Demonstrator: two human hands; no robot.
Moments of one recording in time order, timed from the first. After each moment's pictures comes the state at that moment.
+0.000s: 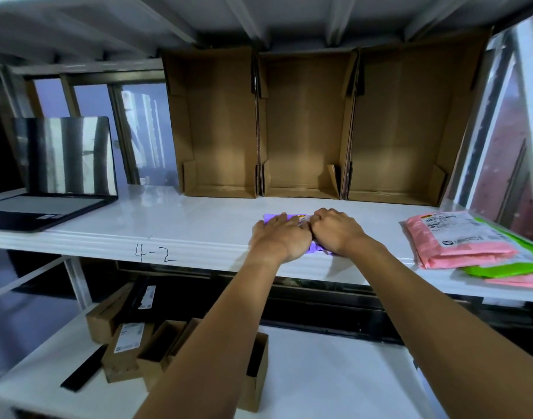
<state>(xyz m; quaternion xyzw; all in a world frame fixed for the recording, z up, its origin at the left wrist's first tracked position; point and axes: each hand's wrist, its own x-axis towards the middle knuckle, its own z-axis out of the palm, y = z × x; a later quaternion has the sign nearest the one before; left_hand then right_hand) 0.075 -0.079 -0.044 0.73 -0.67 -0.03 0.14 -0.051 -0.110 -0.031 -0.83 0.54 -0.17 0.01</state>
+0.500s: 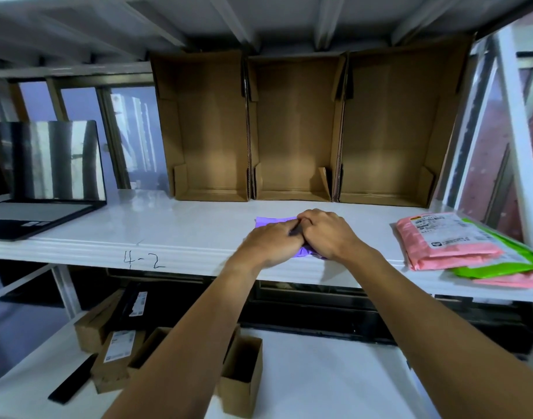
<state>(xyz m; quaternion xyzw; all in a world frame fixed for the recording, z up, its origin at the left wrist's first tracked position) 0.083 -0.063 -0.041 0.67 -0.70 -0.11 0.21 -0.052 -0.119 -0.039 -0.82 0.50 -0.27 0.07</state>
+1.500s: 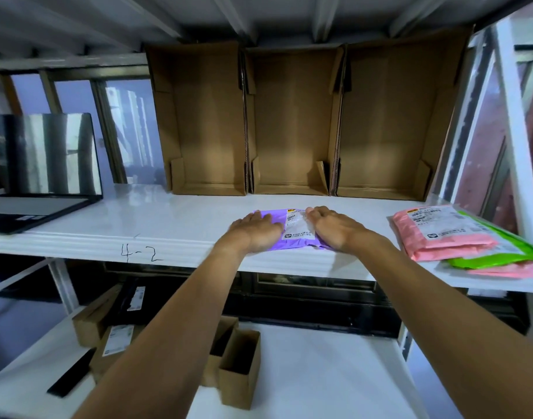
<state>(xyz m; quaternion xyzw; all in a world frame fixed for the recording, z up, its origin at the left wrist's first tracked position) 0.108 -0.076 -0.037 0.74 -0.65 -0.11 0.10 -0.077 -0.127 -0.037 -0.80 0.56 -0.17 0.14</state>
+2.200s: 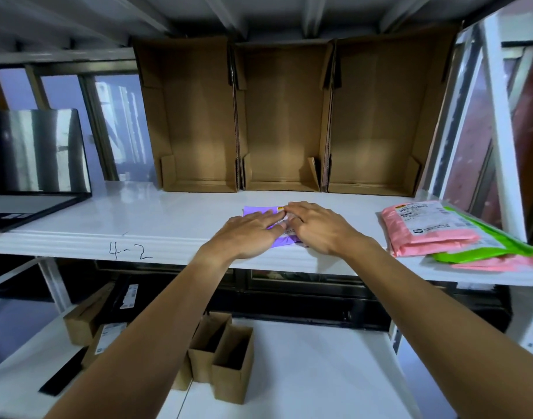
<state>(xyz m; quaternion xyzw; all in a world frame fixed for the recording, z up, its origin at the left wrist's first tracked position) 0.102 -0.063 -0.045 0.66 -0.73 -0.06 0.14 -0.074 -0.101 -0.035 -0.88 0.45 -0.13 -0.02</state>
